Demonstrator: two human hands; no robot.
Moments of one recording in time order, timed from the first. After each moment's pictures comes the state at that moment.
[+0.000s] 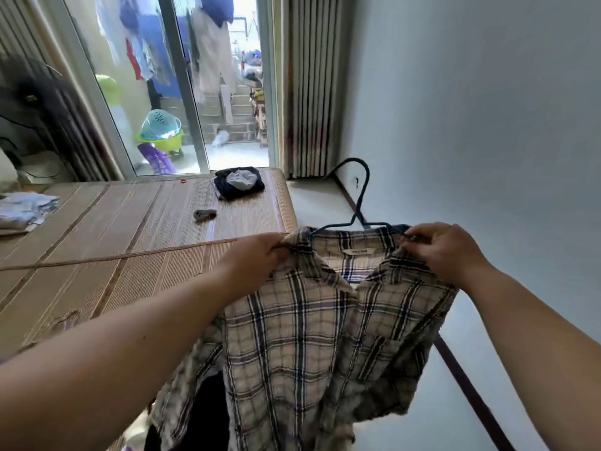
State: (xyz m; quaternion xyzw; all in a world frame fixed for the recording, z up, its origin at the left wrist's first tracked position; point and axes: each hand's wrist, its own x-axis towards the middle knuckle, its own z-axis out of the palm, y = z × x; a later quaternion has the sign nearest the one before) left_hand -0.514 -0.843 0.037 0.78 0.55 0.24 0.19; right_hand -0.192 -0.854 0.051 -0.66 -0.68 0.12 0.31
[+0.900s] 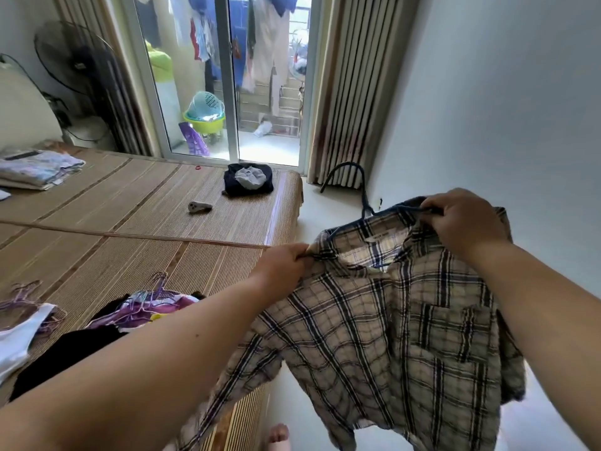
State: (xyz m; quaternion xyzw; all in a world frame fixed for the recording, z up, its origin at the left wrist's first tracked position) left_hand -0.247 -0.647 0.014 0.62 0.64 0.34 0.31; right_hand 0.027 -0.575 0.109 -0.58 -0.78 -0.03 0.24
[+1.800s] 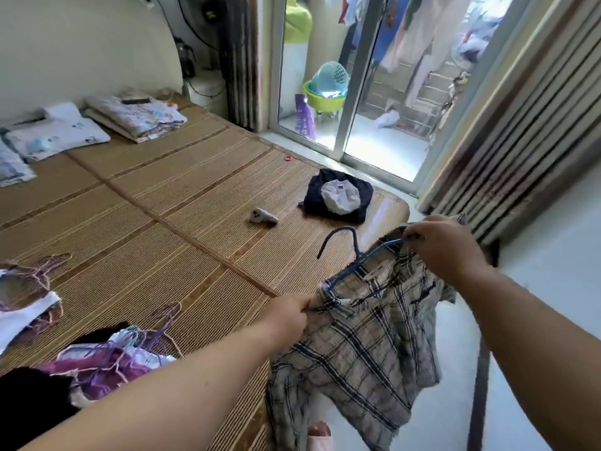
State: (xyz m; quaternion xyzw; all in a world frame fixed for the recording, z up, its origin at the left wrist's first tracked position) left_hand -0.441 -0.258 -0.099 0.38 0.77 0.32 0.40; right_hand -0.285 -0.033 0.009 -0.38 -0.91 0.06 0.12
